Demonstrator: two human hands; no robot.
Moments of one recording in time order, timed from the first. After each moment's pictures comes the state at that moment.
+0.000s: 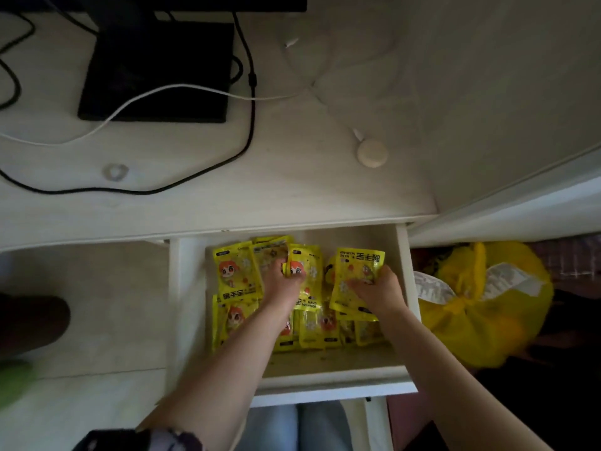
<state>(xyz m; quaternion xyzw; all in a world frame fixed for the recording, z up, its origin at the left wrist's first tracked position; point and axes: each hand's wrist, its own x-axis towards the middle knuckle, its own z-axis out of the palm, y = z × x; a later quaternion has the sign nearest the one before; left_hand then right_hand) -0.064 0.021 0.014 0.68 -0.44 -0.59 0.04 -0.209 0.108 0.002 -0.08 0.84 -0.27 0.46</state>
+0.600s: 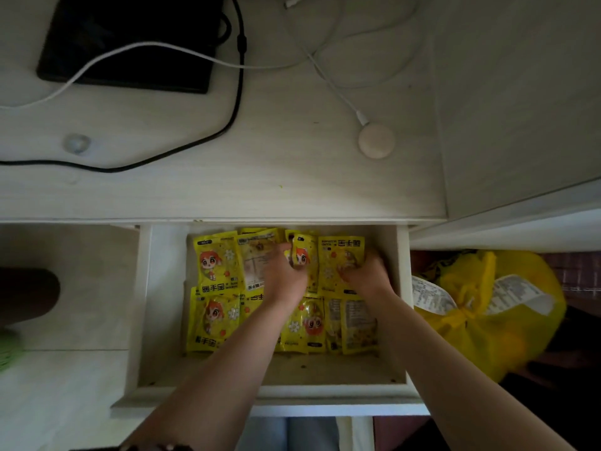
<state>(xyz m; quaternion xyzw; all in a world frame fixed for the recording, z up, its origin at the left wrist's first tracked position) -0.097 0.025 -0.024 0.67 -0.53 -0.51 0.06 -0.234 0.074 -0.032 -0.13 0.83 -0.18 0.51</state>
